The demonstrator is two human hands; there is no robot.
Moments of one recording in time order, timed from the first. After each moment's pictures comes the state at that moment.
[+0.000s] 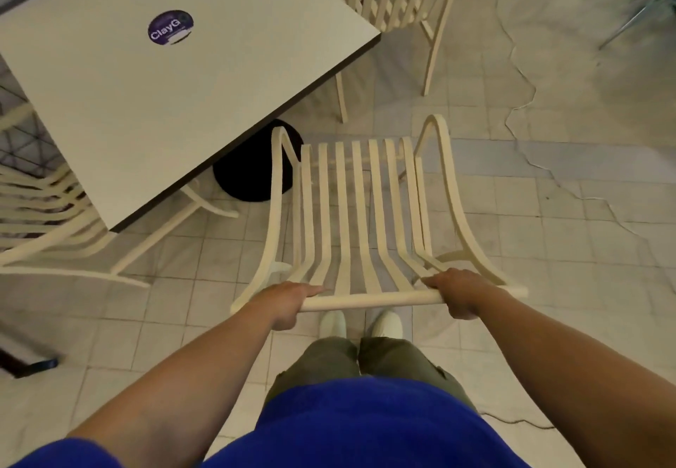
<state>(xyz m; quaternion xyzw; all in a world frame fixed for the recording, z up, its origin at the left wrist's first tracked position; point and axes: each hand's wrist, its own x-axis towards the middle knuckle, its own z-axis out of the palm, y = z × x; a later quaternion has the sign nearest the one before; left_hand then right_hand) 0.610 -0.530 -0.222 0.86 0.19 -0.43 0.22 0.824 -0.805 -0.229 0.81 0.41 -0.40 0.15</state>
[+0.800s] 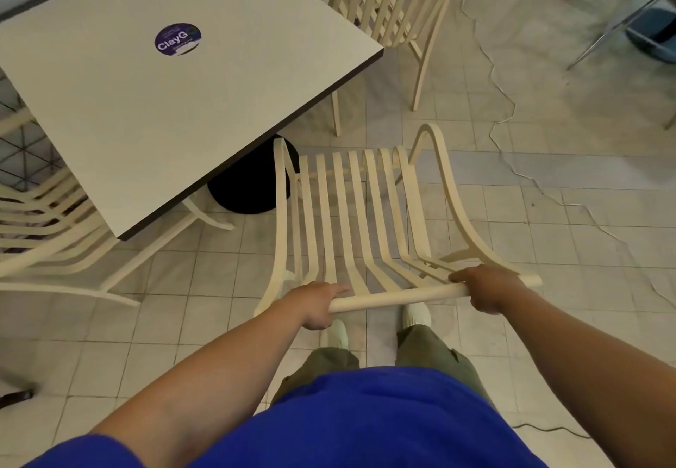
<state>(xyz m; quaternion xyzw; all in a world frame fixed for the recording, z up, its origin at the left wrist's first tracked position) 0.615 -0.532 -0.222 0.86 0.13 -0.42 0.26 0.817 -0.812 -0.222 0.87 0.30 -0.34 0.18</state>
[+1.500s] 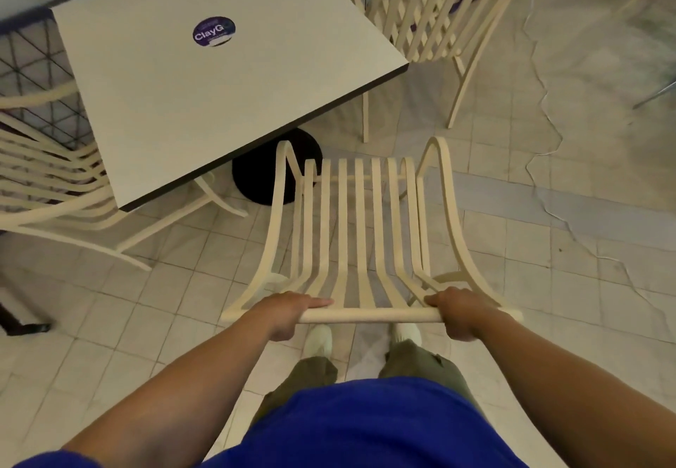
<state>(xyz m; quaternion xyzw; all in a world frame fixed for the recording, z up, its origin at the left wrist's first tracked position) 0.627 -0.571 -0.210 0.86 0.23 -0.40 0.22 0.870 -0.810 -0.239 0.78 0.47 -0.38 0.16</state>
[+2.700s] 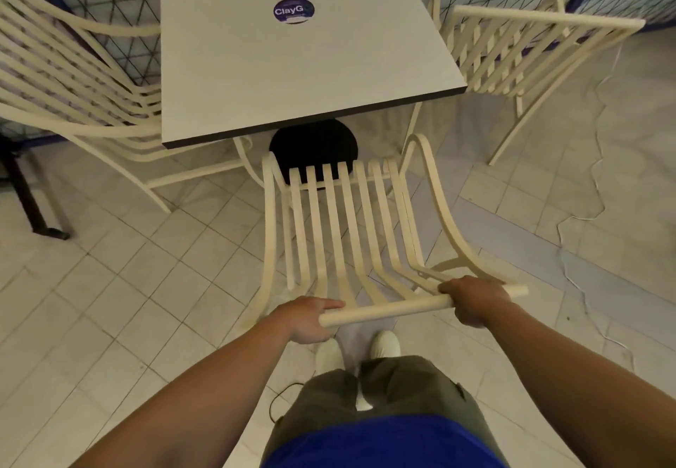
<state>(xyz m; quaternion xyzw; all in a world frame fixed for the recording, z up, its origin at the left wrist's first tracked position) 0.632 -0.647 -0.226 0.77 0.36 -0.32 0.41 0.940 -0.790 -0.226 0.76 0.54 -0.27 0.23</state>
